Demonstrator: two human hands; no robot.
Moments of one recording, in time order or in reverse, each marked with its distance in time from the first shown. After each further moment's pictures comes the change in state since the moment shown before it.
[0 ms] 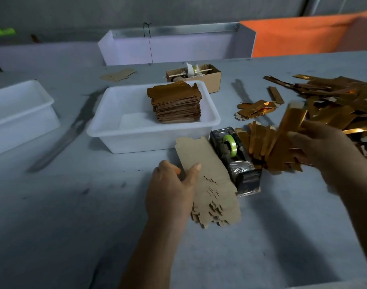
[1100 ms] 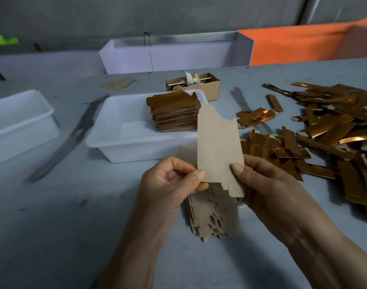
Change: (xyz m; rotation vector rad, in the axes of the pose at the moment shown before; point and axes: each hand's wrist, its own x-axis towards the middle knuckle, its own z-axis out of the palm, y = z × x) left_hand -0.003 0.013 -0.034 -0.928 -0.331 0.101; right_hand -0.072 -0.019 0.057 0.789 -0.455 0.106
